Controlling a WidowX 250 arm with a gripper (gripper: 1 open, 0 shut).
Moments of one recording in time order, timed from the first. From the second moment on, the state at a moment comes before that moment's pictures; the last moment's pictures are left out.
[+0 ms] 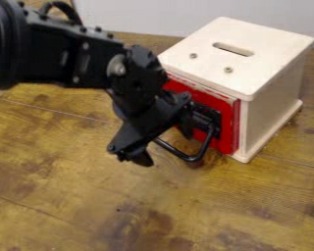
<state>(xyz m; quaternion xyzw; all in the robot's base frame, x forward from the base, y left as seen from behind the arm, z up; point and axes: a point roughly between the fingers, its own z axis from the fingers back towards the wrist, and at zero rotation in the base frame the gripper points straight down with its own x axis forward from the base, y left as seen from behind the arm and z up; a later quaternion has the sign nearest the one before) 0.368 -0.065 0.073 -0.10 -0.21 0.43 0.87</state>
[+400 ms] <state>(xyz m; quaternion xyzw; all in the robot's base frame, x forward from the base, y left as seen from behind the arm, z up) 0.370 -0.071 0.044 -0.08 -0.21 0.45 0.86</state>
